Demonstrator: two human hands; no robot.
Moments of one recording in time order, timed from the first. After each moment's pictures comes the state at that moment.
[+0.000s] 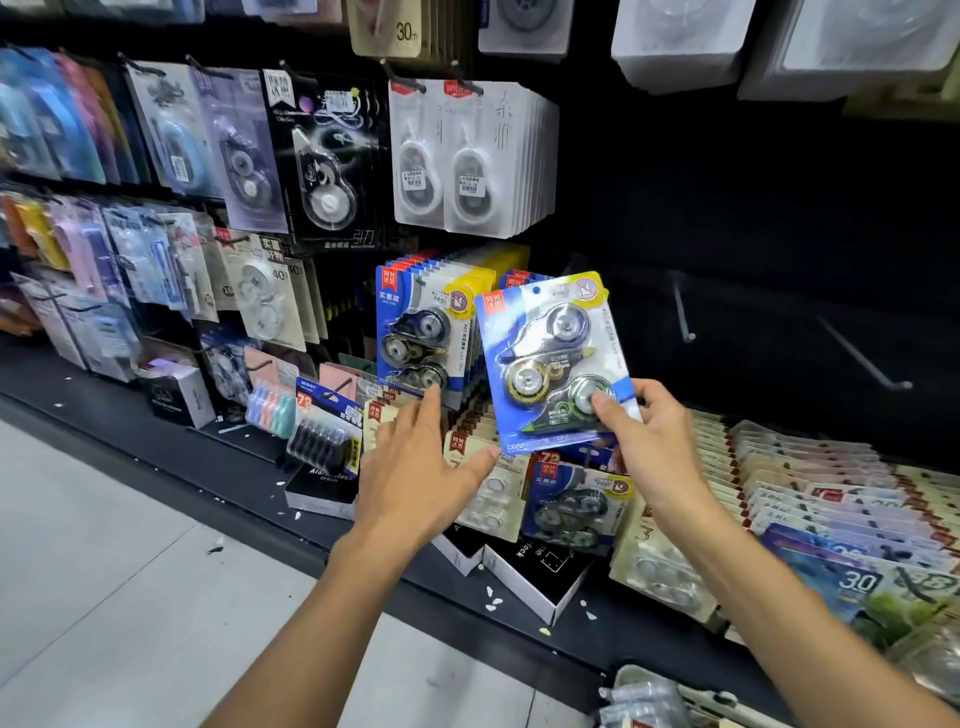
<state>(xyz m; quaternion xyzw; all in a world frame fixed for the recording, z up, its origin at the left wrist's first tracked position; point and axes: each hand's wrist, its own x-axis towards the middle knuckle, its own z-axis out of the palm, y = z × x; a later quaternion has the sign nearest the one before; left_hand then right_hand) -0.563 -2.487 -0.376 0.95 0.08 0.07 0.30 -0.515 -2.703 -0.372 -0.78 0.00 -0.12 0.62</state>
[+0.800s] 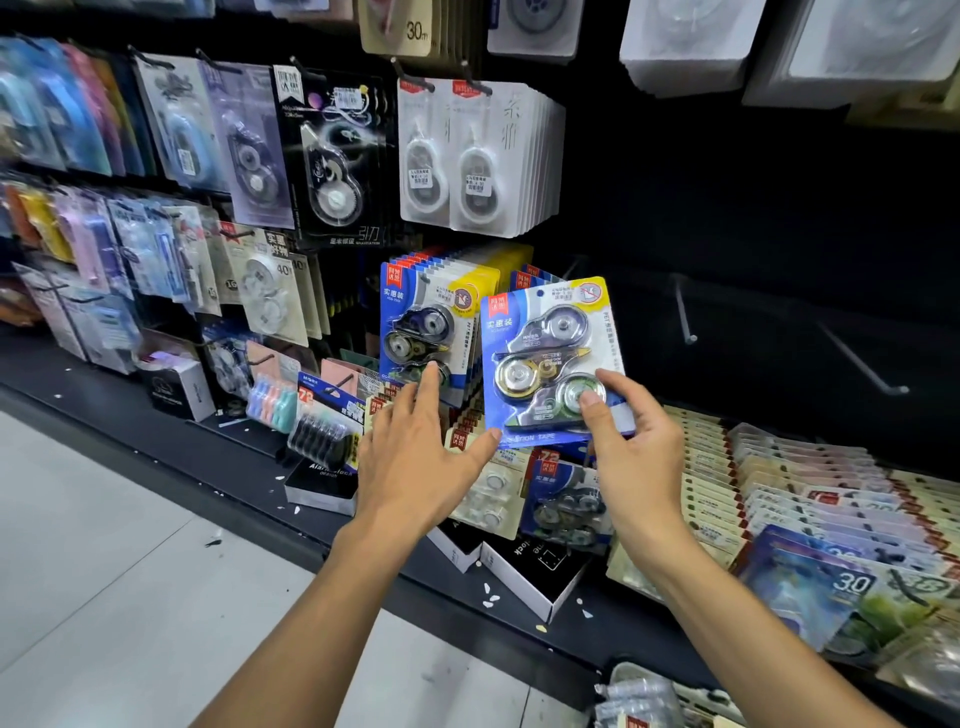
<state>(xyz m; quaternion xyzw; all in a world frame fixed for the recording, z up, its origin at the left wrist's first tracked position) -0.565 -2.486 -0.372 0.94 0.09 0.12 0.30 -0.536 -2.675 -0.382 -0.74 -0.02 -0.23 0.63</state>
